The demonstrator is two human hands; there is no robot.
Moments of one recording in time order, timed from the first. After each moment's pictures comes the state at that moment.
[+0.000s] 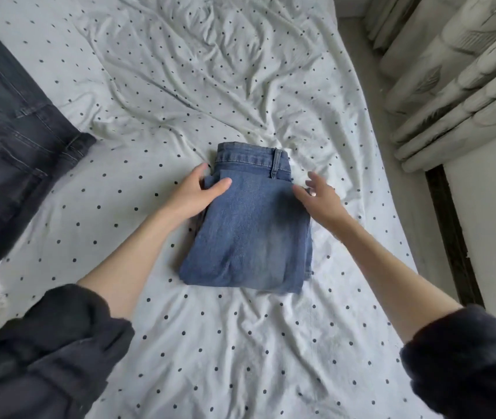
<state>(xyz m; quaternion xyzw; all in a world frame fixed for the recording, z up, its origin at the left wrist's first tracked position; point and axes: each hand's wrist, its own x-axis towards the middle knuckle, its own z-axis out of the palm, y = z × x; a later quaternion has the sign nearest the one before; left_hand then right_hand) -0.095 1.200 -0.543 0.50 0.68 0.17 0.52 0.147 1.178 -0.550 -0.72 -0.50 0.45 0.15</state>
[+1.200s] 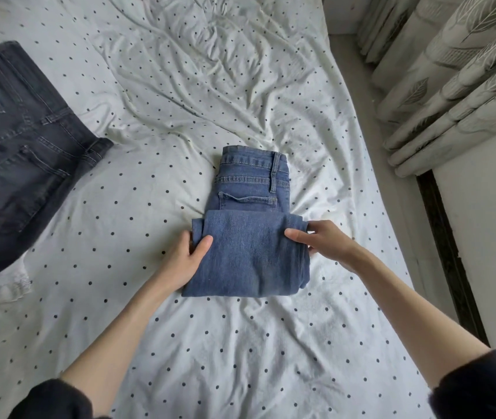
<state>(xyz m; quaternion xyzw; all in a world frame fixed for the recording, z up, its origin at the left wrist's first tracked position) -0.125 1.079 -0.553 0.49 0.70 0.15 0.50 0.155 1.109 -0.520 -0.63 -0.45 0.62 0.14</state>
